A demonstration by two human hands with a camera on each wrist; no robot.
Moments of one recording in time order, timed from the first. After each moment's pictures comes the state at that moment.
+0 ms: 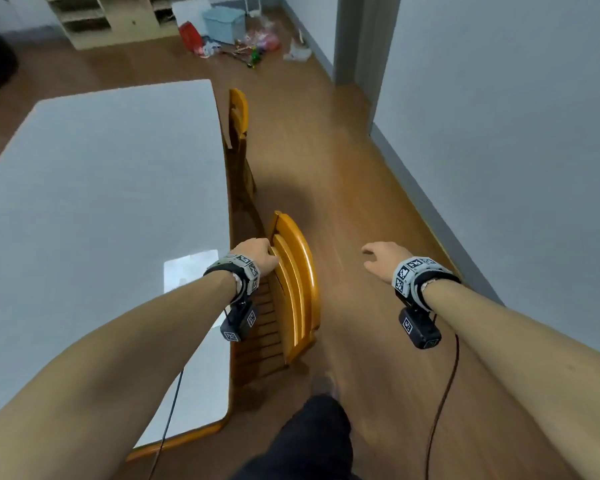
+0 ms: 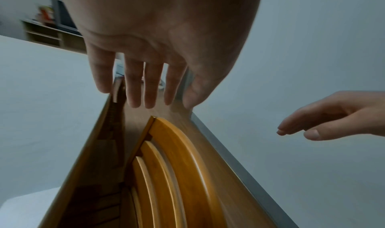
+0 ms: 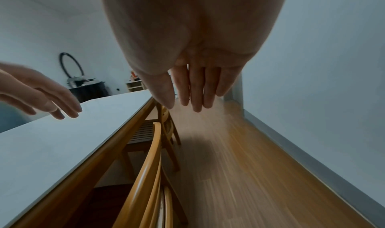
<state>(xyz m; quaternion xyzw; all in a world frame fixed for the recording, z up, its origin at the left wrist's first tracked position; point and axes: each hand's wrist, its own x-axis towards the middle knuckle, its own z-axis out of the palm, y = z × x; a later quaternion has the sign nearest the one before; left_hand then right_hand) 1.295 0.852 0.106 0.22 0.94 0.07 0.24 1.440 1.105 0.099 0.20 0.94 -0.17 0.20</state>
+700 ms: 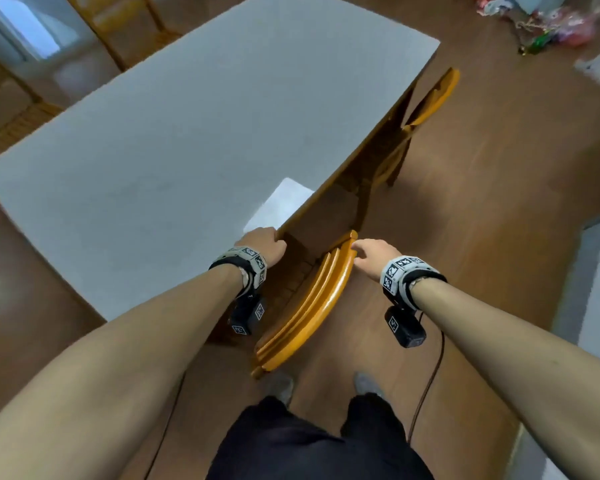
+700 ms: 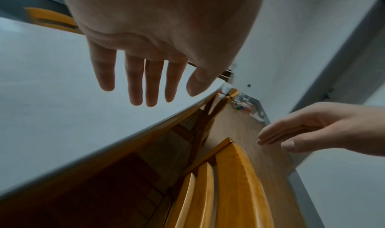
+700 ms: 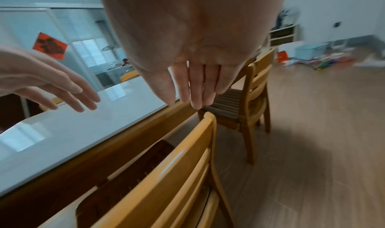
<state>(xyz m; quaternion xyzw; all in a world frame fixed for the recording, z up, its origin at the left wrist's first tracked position) 1.231 0.878 0.040 -0.22 0.93 0.19 0.22 1.147 1.120 0.013 -0.19 0.93 -0.10 0.29</state>
